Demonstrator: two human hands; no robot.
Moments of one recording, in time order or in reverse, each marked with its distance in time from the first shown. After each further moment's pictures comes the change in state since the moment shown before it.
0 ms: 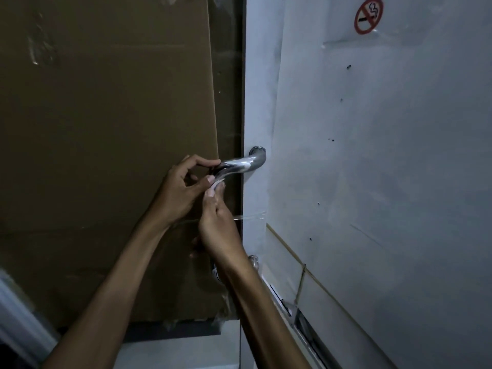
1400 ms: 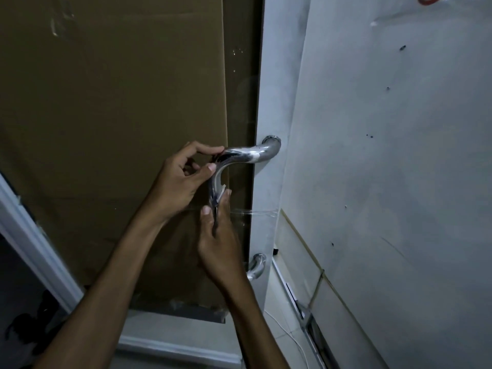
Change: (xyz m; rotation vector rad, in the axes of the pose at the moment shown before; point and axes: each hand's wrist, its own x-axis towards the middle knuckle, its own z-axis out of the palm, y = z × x) left_hand -0.017 0.009 0.012 0.053 0.143 -0.086; right_hand -0.006 0.073 -0.022 -0.282 -0.137 -0.164
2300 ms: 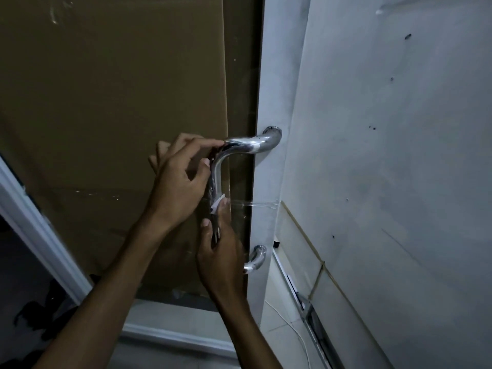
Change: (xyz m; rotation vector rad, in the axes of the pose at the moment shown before) left_hand -0.013 0.014 0.021 0.532 0.186 0.089; right_hand -0.002 0.044 0.007 0.020 0.133 -0.047
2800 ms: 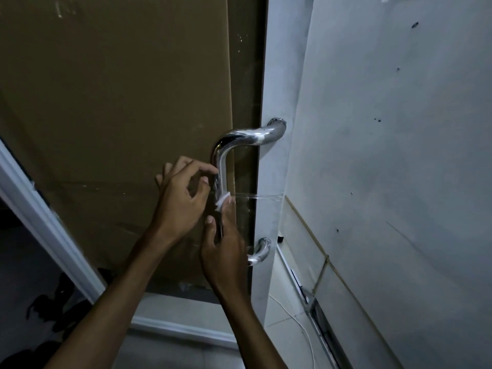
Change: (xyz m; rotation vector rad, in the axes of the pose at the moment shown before) left_hand -0.042 -0.034 0.009 0.004 -0.057 -0.084; right_hand -0.014 0.021 0.018 -0.017 0.007 0.026
